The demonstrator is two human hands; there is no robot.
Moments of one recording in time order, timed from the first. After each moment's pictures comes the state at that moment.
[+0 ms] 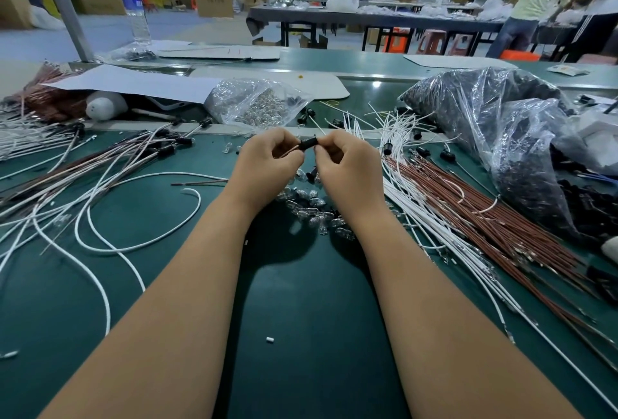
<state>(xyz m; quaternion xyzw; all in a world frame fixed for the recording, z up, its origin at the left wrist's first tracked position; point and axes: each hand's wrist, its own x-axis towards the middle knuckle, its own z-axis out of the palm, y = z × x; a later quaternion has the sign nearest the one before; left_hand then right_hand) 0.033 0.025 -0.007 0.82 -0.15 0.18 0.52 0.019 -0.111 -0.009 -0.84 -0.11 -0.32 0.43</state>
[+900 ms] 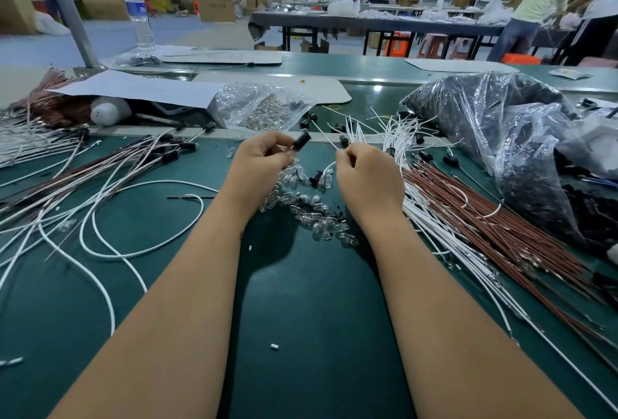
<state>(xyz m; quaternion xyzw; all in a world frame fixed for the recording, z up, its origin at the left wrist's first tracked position) 0.040 0.036 -0.008 0.76 -0.11 0.12 0.63 0.028 -0.127 -0.012 -0.91 0.01 -0.29 0.30</state>
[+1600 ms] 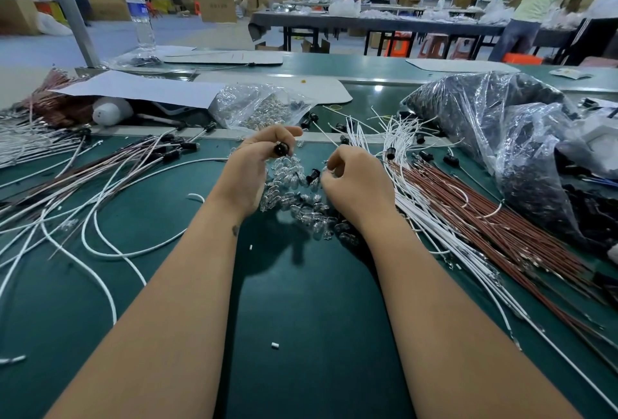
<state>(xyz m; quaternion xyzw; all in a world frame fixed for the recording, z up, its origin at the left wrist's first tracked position) 0.034 0.040 -0.002 0.65 -0.19 0.05 0.74 0.024 -0.120 -0.011 -0.93 -0.04 -0.21 0.29</state>
